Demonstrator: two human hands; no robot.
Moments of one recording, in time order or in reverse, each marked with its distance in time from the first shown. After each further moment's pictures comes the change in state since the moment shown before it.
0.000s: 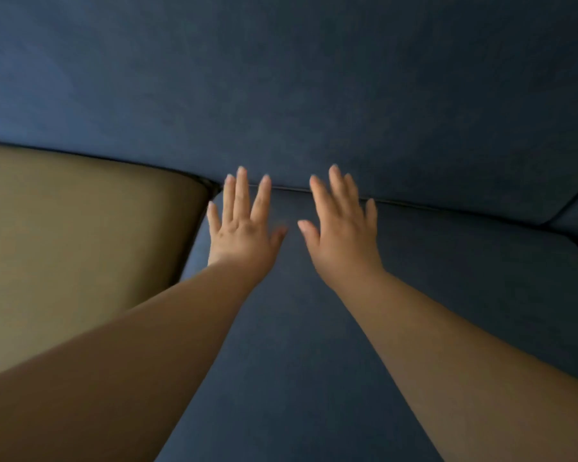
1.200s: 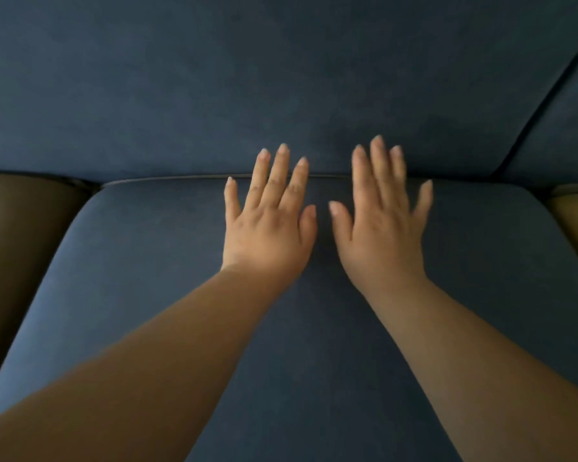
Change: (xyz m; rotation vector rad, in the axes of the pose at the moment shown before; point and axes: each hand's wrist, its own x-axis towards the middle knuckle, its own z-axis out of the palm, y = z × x) left_hand 0.027 0.174 0.105 -0.017 0.099 0.313; right_hand -0.035 0.201 0.011 -0.141 0.202 0.208
